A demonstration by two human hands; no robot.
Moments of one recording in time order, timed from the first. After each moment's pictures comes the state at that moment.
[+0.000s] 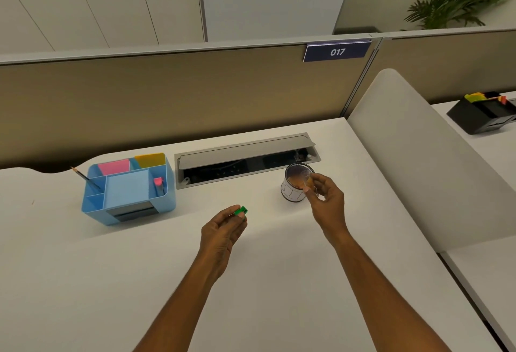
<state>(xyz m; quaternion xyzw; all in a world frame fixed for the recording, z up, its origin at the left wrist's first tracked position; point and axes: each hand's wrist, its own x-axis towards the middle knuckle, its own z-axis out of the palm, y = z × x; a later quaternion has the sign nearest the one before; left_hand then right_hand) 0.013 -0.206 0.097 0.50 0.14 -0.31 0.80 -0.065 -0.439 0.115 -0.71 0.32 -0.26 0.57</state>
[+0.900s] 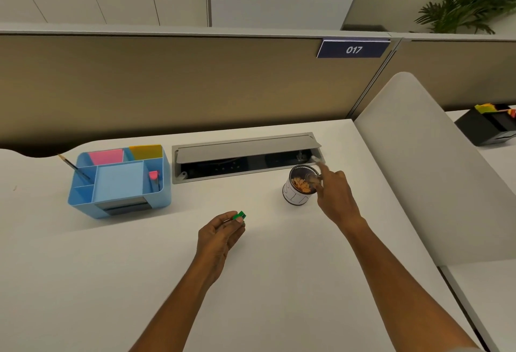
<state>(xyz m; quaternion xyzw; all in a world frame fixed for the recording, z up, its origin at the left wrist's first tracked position) 0.026 -0.209 0.062 0.49 0.16 -0.32 0.79 -0.029 -0.487 0.117 -0.95 0.25 -0.07 0.17</state>
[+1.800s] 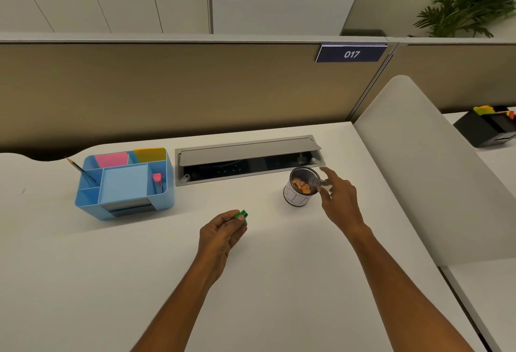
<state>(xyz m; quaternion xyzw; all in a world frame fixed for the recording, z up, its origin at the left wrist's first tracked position) 0.025 -0.207 0.077 0.49 0.16 -0.32 0.80 -0.048 -0.484 0.115 -0.91 0.28 -0.12 0.27</state>
